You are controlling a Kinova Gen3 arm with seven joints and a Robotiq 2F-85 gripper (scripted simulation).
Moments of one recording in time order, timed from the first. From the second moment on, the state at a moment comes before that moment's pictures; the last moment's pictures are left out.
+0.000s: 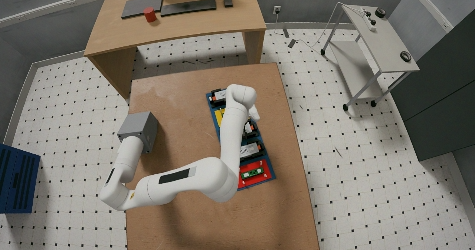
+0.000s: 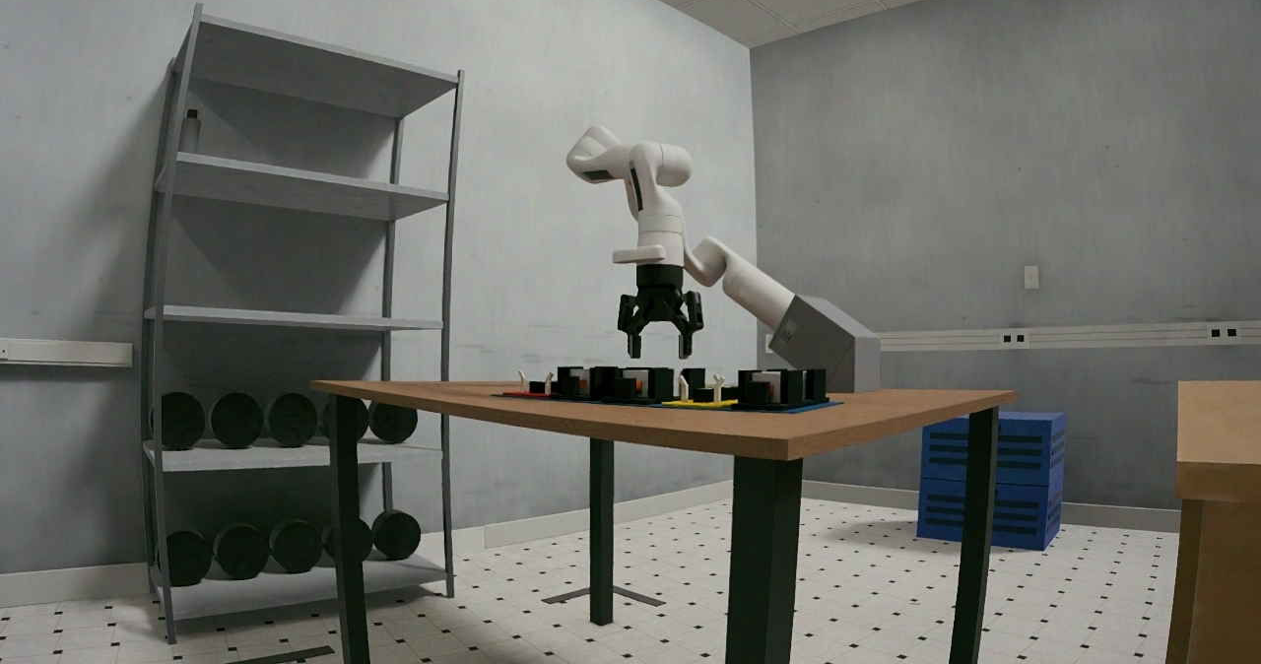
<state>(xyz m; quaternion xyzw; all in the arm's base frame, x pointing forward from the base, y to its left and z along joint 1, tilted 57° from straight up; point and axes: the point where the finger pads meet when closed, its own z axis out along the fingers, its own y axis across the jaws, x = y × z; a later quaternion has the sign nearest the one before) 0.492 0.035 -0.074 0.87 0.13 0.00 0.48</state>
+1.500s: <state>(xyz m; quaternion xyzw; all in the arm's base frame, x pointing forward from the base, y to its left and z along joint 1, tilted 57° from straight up) 0.496 0.011 -0.089 0.87 0.13 0.00 0.48</state>
